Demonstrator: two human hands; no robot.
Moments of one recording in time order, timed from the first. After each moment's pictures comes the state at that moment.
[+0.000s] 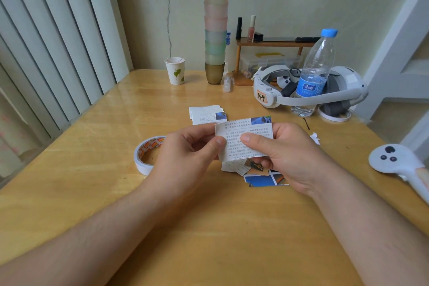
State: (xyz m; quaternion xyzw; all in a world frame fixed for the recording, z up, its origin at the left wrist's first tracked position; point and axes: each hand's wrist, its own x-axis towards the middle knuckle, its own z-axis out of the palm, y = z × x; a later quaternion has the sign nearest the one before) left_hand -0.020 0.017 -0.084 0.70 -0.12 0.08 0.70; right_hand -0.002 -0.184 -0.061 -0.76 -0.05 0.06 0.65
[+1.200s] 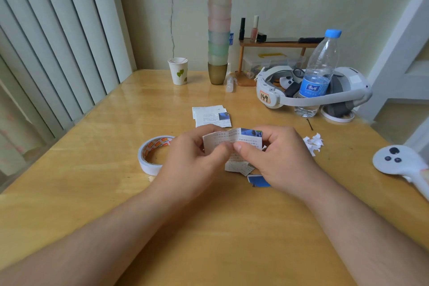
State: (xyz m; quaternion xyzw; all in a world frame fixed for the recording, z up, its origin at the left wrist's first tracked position) left_hand -0.022 0.020 -0.087 0.77 -0.15 0.11 0.61; right_hand -0.009 -0.172 -0.070 -0.84 -0.16 -0.07 0.51
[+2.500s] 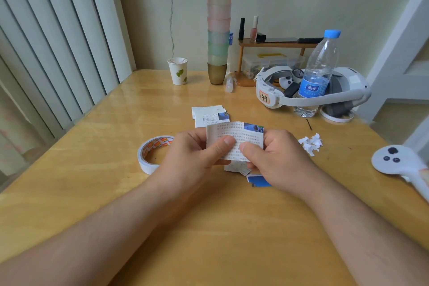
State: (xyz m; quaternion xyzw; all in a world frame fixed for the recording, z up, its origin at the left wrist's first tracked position) left_hand -0.015 0.018 -0.087 0.67 -0.13 0.00 0.73; right_hand -0.008 -0.174 -0.067 -0.86 -0.14 -0.02 0.49
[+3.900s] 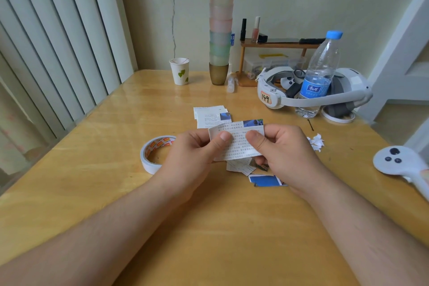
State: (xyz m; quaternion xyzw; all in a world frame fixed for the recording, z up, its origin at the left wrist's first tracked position) left_hand -0.010 0.020 -0.092 0.68 -0.09 0.00 0.73; right_hand 0.002 -0.176 -0.075 -0.80 -0.10 -0.03 0.60
